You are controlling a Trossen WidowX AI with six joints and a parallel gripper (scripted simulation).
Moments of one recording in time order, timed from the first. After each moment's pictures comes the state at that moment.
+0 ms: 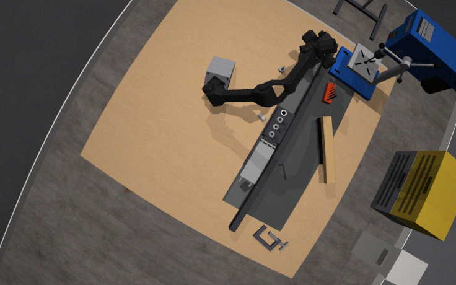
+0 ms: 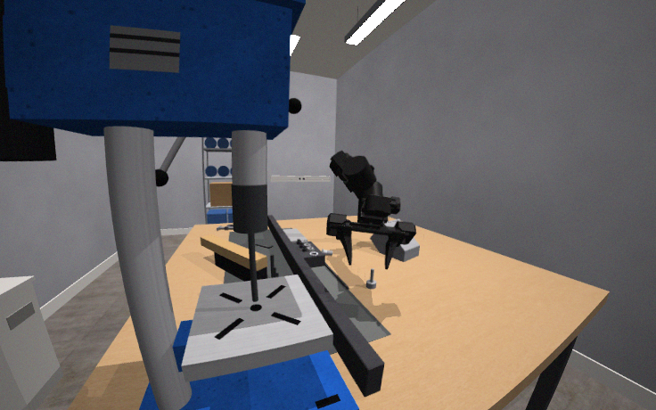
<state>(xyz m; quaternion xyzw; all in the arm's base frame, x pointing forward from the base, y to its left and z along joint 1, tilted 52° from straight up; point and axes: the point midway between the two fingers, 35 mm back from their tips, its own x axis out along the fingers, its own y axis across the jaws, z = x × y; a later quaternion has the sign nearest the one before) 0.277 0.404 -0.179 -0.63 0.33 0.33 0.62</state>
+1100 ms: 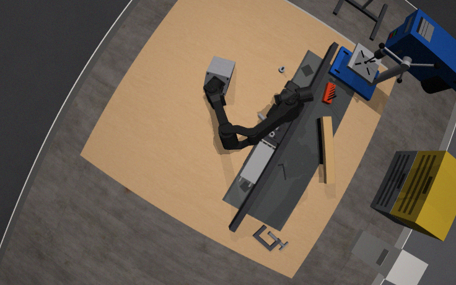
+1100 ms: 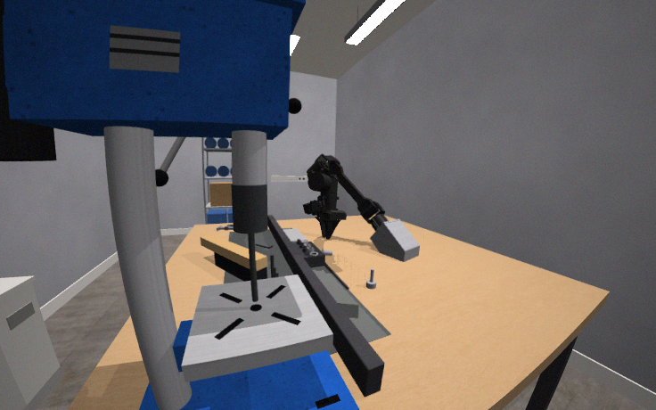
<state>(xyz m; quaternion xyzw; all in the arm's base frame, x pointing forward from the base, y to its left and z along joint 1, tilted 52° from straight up) 0.265 0.156 0.034 -0.31 0.51 -0.18 0.78</state>
